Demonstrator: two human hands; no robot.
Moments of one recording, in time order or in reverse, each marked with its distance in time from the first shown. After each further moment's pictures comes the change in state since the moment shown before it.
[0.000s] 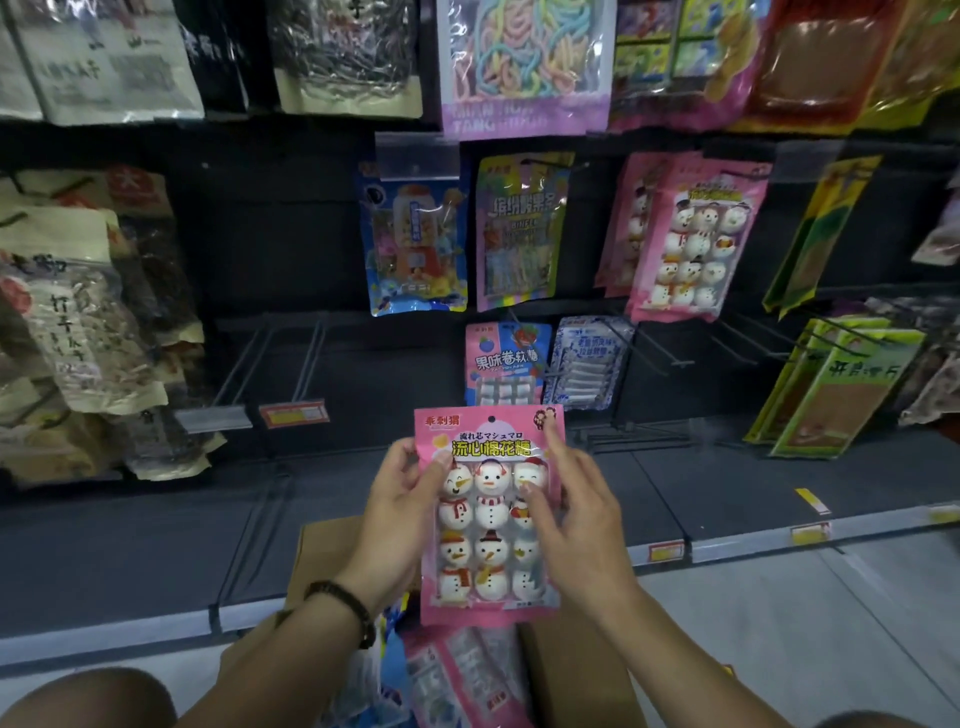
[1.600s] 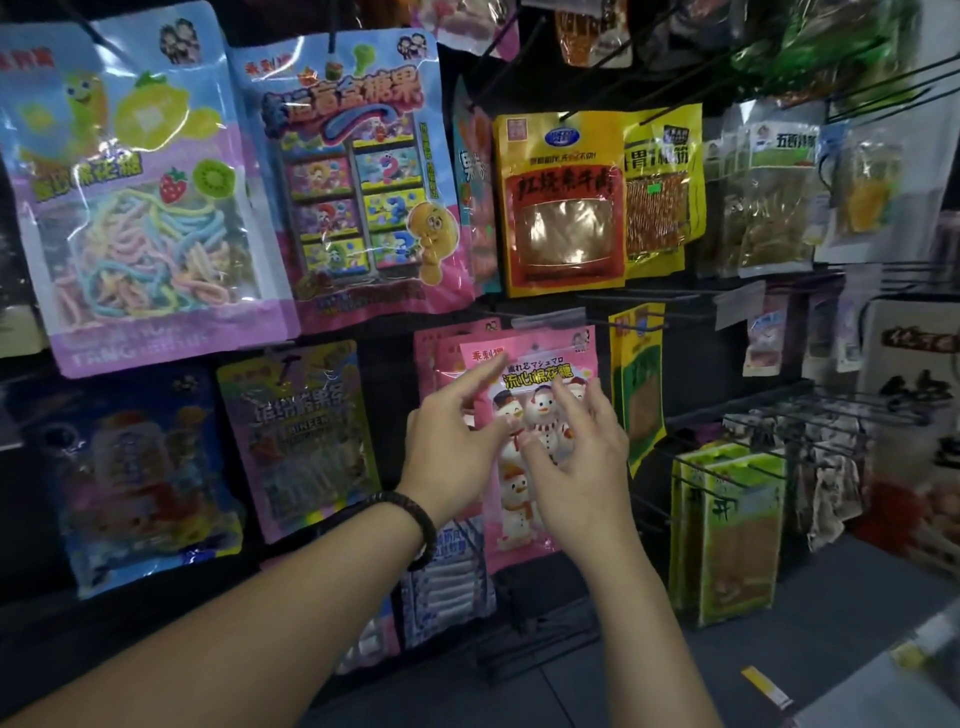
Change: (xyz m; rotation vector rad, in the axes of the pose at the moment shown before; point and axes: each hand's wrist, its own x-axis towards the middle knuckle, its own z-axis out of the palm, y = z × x) left_hand 0.233 0.096 0.350 0.565 -0.246 0.790; right_hand 0.262 0.105 -0.217 -0.017 0.440 0.021
